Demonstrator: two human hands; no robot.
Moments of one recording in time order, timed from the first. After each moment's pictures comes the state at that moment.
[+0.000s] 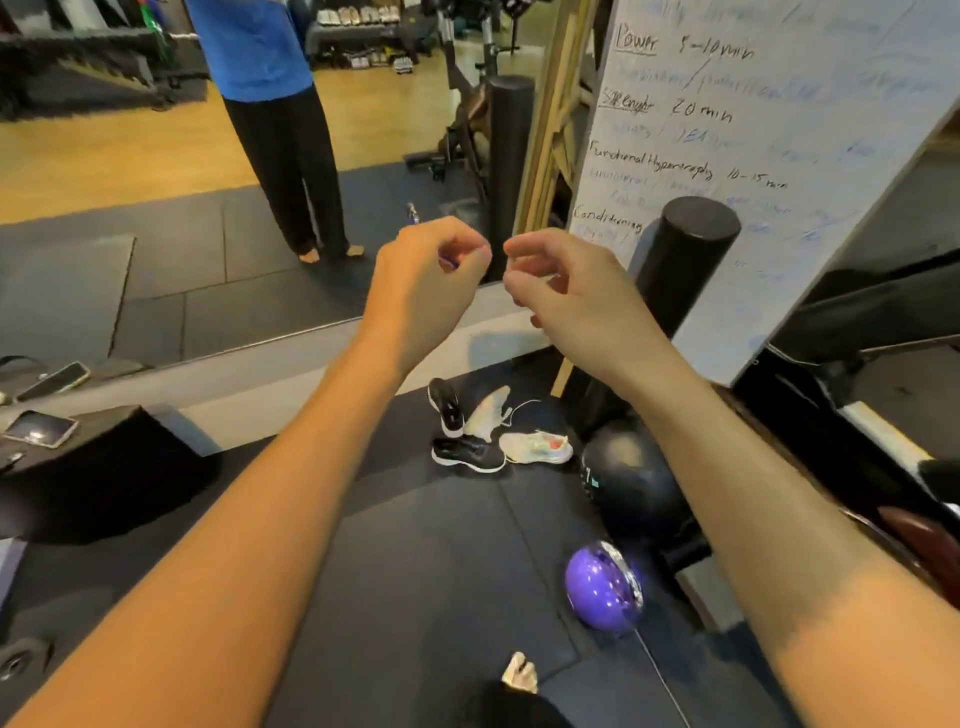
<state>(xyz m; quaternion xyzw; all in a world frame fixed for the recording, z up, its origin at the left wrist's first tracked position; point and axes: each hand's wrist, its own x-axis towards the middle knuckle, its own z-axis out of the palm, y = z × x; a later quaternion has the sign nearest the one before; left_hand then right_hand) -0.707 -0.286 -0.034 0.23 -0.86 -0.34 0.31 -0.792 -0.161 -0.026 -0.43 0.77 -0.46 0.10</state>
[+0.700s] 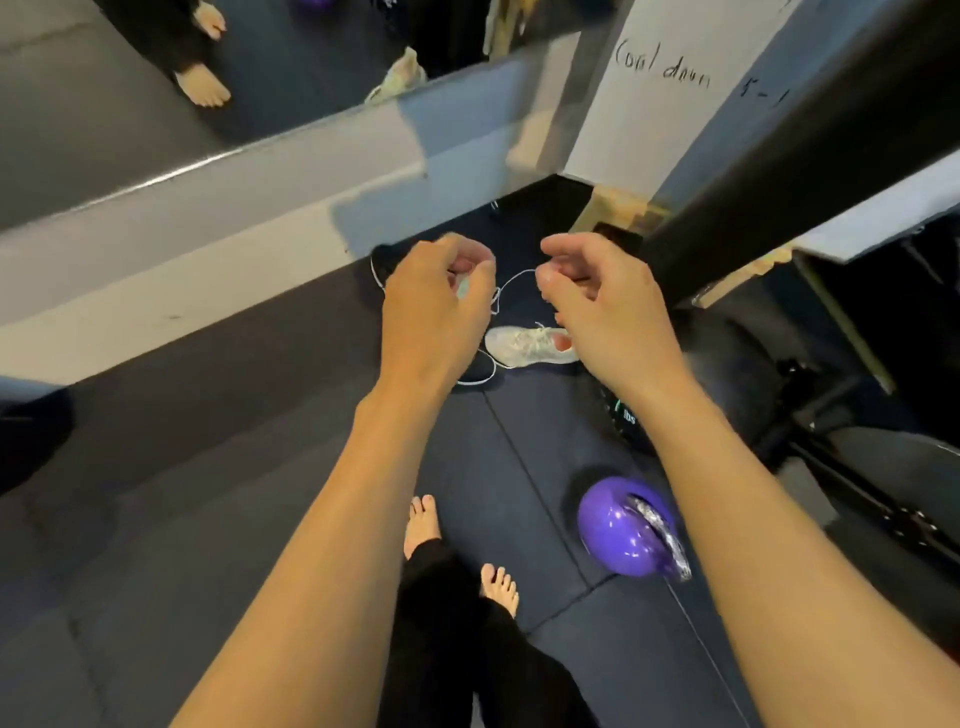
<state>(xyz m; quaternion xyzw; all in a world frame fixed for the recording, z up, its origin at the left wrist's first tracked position) -0.945 -0.469 -0.410 0.35 -0.78 -0.48 0.16 -1.024 -0.354 -0.381 -0.19 0.86 -0.42 0.21</state>
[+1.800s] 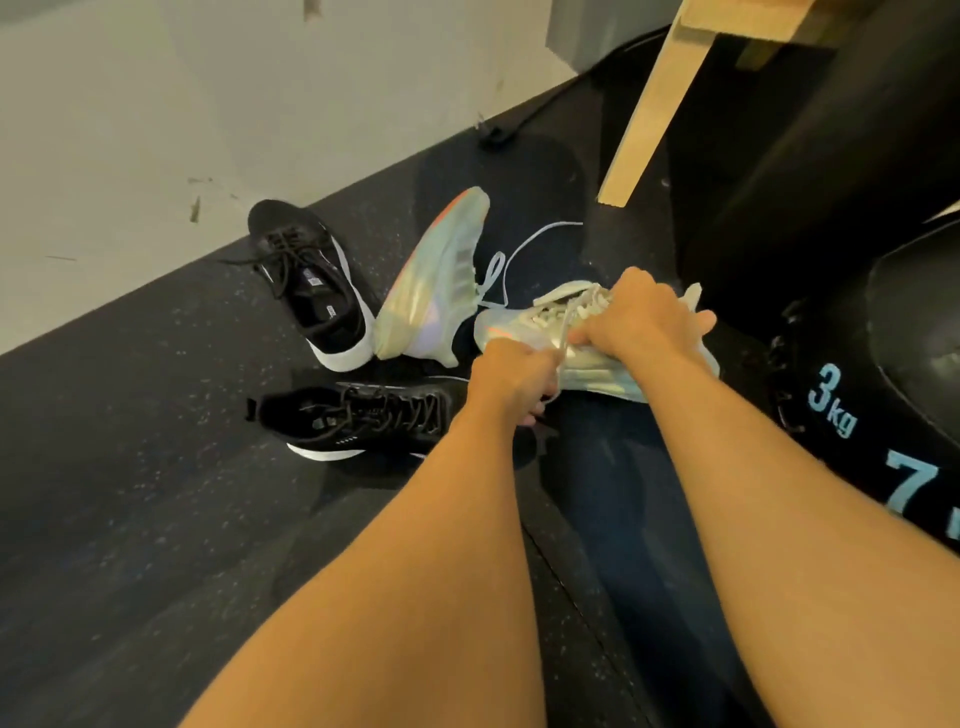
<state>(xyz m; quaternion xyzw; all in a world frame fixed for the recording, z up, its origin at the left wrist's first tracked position) -1.112 -0.447 -0.983 0.42 -0.65 -0.61 -0.15 -1.208 -0.368 -0.958 -0.03 0.98 -0.06 0.17</state>
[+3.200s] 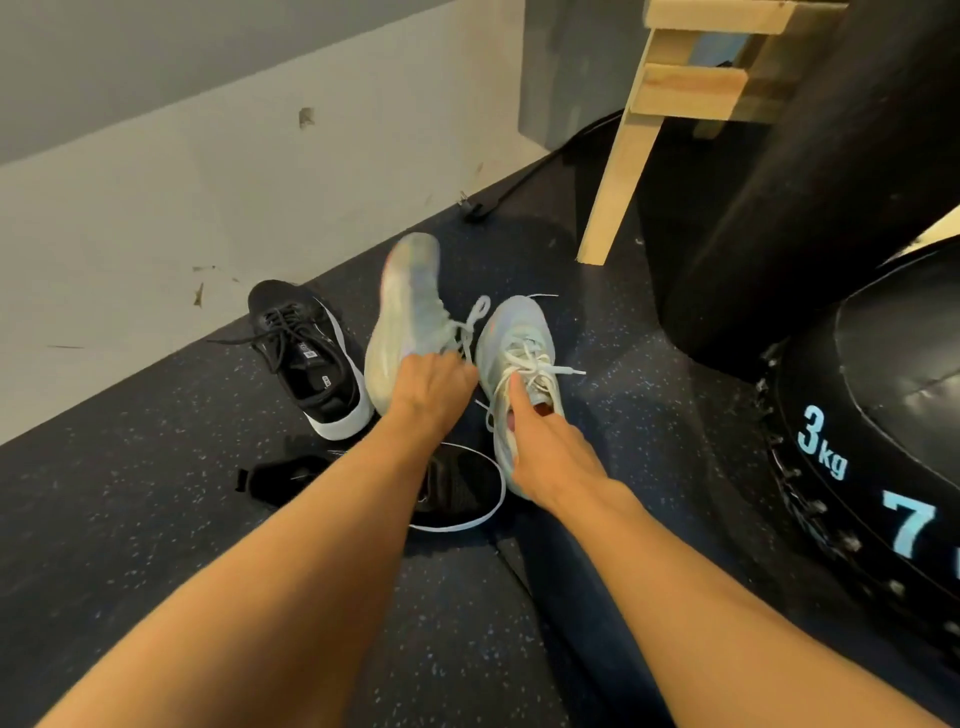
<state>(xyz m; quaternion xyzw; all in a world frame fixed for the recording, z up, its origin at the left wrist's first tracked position) -1.135 -0.525 -0.999 0.08 -0.98 0.11 -0.13 -1.138 -0.372 -0.993 -0.21 0.90 -0.20 0.34</state>
